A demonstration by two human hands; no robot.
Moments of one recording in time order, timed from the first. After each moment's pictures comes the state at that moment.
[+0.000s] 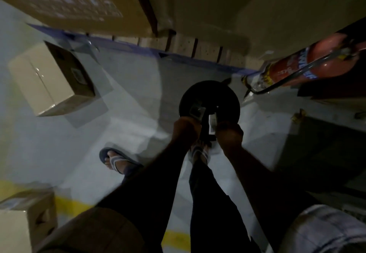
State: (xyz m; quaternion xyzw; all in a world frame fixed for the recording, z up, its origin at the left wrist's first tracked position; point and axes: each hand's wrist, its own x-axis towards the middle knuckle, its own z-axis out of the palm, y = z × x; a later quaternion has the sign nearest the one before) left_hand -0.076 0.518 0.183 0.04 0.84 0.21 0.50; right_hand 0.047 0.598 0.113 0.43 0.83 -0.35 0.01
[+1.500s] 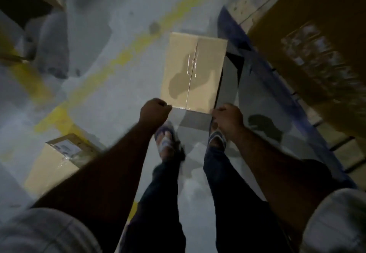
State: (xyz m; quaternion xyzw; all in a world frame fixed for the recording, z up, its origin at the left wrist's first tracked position) left_hand -0.566 0.020 0.096 -0.27 0.86 0.26 0.36; right_hand -0.542 0.234 0.071 0.35 0.76 -0.41 0.36
